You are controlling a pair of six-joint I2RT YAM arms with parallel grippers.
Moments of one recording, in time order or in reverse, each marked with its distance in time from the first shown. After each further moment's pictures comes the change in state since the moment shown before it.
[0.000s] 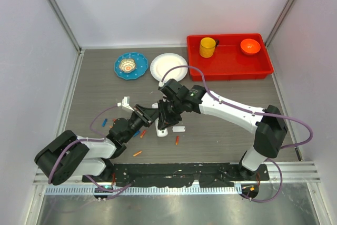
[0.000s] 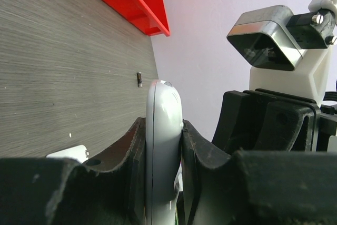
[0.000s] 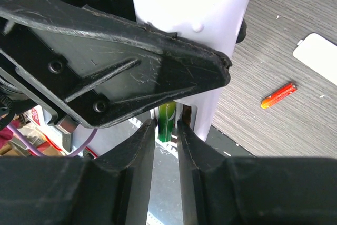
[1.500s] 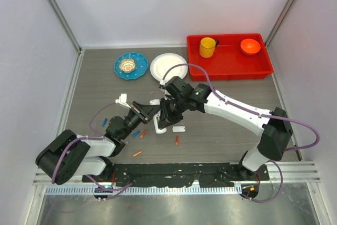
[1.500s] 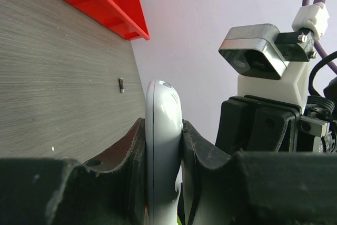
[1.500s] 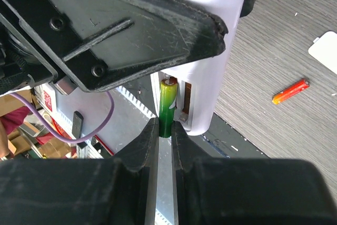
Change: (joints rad) left arm 0.092 0.018 0.004 0.092 0.117 -0.024; right arm -0.010 -0.054 0.000 -0.008 -0.074 -0.026
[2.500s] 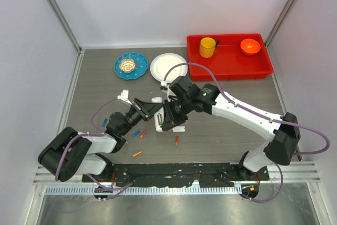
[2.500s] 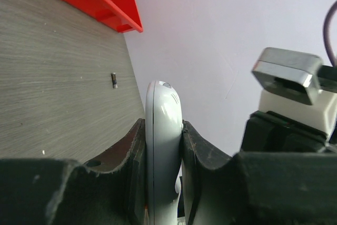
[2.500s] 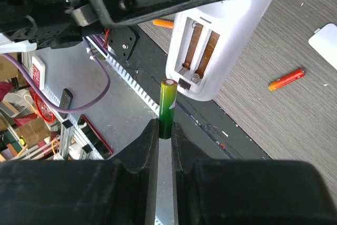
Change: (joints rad) left arm 0.045 0.044 0.055 -0.017 0.100 -0.020; right arm -0.006 -0.091 -0.006 -0.061 -0.039 -0.117
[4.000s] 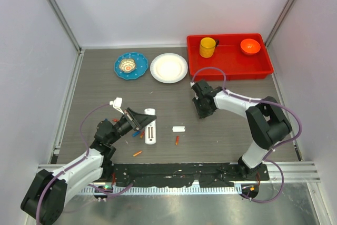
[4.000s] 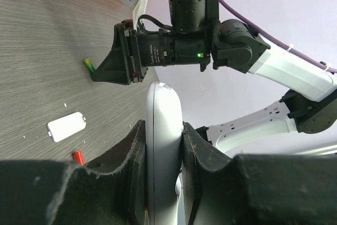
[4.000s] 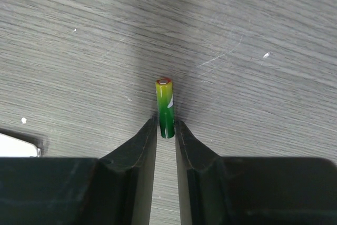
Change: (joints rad) left arm 0.102 -0.527 -0.126 -0.422 0.212 0.131; right arm -0.382 0.183 -0.383 0.278 0.478 -0.379
